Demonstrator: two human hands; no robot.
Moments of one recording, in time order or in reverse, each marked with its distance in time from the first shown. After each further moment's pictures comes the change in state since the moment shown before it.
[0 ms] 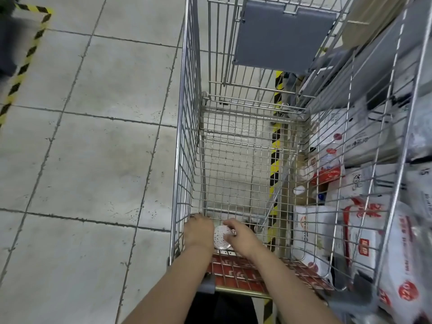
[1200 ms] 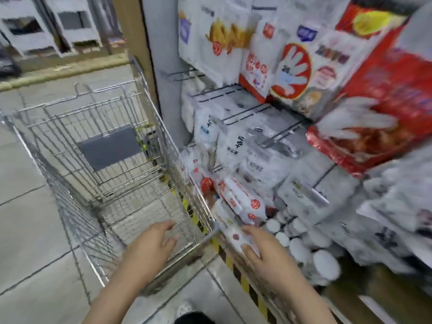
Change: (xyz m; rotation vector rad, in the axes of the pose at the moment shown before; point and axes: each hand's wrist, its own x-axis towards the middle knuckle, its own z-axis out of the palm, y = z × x) left_hand -0.299 0.018 -0.141 -0.172 0.399 0.845; right_hand -0.461 -0.012 -0.034 0.048 0.926 0.028
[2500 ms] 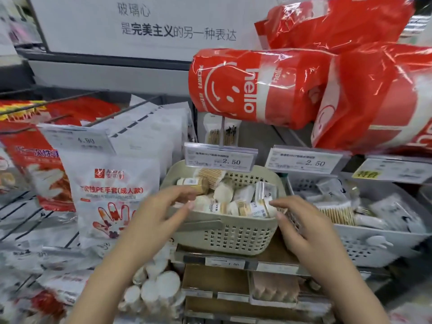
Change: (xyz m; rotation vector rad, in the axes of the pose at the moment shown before) left_hand -0.096 0.486 0.123 -0.273 -0.116 1.125; right_hand -0.395 0.206 -0.241 -0.041 1.035 0.339
